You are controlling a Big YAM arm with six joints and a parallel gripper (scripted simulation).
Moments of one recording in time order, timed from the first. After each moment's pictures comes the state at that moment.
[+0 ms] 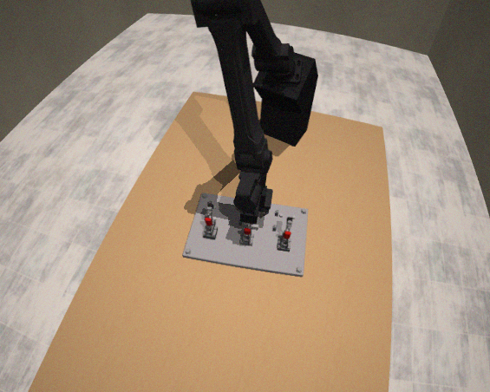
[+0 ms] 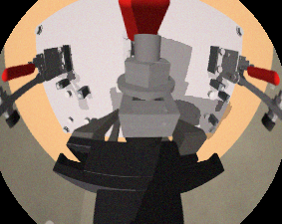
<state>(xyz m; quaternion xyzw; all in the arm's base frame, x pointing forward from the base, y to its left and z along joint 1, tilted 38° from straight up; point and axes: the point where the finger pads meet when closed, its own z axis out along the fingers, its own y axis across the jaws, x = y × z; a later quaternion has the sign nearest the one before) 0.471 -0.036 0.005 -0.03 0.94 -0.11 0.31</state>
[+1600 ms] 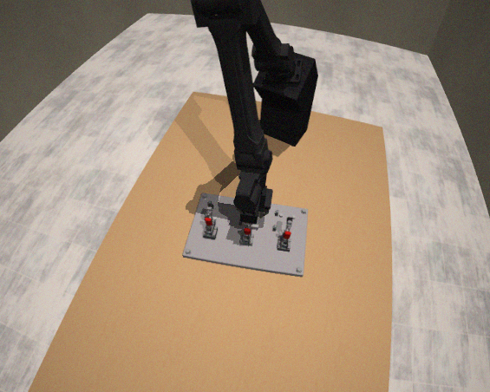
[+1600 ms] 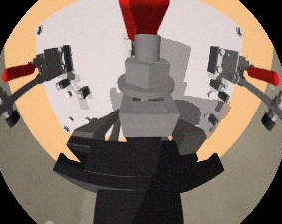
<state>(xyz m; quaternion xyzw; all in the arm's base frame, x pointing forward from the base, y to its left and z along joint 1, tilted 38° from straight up) 0.471 -0.036 0.005 -0.03 0.94 -0.11 0.31</state>
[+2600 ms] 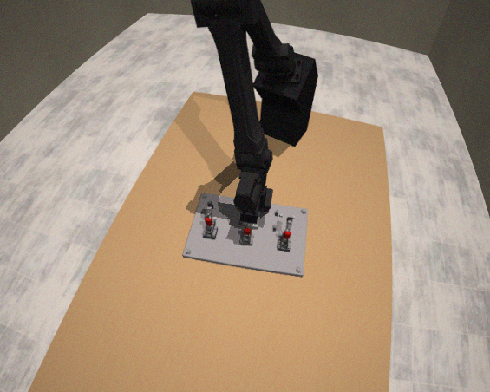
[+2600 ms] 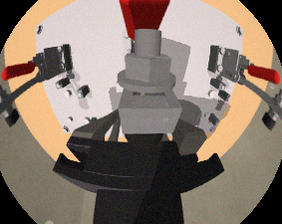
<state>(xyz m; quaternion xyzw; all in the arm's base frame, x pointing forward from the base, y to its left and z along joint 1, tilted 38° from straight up) 0.470 -0.036 0.004 -0.03 0.94 -0.11 0.31</state>
